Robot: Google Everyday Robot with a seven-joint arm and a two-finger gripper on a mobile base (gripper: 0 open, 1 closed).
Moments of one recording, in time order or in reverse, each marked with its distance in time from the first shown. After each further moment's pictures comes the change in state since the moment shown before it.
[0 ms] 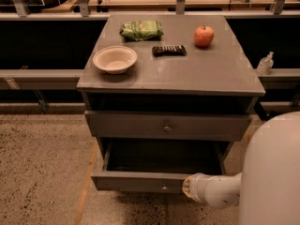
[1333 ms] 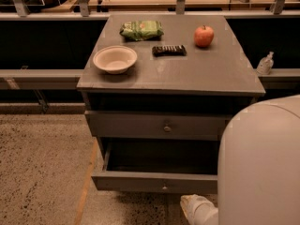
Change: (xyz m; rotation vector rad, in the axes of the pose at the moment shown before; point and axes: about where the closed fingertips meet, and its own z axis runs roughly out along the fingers) arm -0.024 0.056 -0.036 0.156 0.039 -0.093
